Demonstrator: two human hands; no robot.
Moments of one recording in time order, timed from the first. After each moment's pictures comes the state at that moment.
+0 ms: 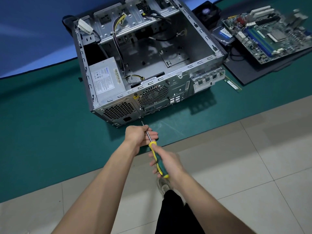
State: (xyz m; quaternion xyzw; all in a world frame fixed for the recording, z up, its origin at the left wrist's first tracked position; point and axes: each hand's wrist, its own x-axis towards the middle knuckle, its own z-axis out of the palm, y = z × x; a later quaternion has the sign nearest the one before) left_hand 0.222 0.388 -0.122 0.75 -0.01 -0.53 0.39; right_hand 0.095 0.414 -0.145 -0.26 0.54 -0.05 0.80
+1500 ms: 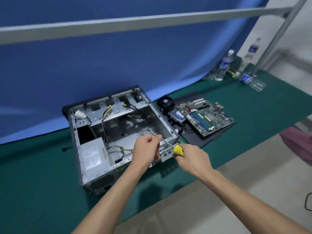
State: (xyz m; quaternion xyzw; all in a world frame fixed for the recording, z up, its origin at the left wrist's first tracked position) left_hand 0.171 0.289 0.054 0.65 -0.35 -0.46 0.50; right_hand 0.021 0.252 0.042 -0.78 0.59 -0.02 0.21
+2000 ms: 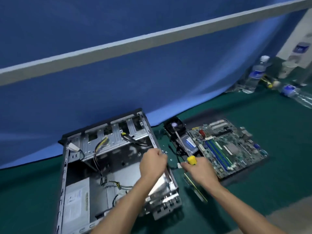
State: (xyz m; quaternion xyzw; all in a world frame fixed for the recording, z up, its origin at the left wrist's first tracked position) left_hand 0.155 0.126 0.017 0.83 -0.38 -0.26 0.31; right_hand 0.009 0.076 -0.008 -0.64 0.60 -0.13 0.47
